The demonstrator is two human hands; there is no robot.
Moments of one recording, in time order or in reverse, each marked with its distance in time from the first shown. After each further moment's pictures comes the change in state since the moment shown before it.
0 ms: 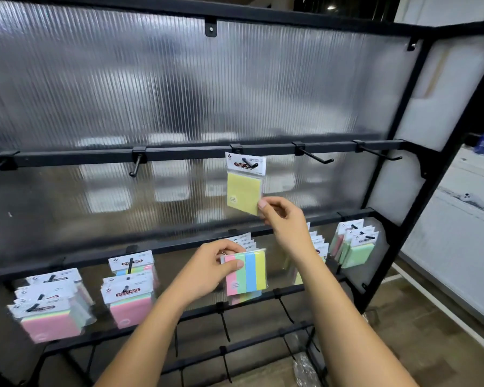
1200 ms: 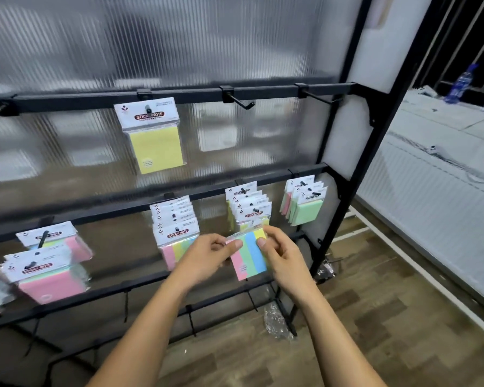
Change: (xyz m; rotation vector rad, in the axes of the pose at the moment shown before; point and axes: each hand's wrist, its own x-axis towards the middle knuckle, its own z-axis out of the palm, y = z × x) left_hand 0.024 0.003 0.146 -0.046 -0.075 -0.299; right_hand -0.096 0.096 -0.131 -0.024 -0.083 0.164
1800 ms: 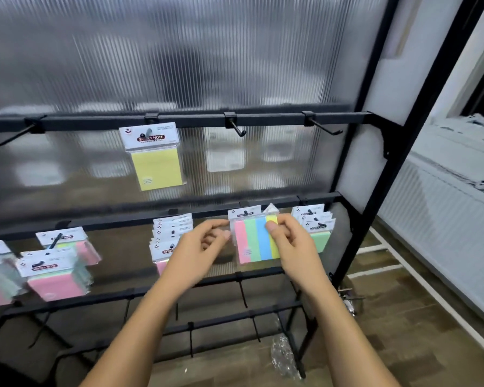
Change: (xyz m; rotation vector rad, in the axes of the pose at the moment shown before) left_hand 0.003 0.051 0.008 0.005 0.340 0.289; right_hand 0.060 -0.039 -0.050 -0.053 -0.057 -0.236
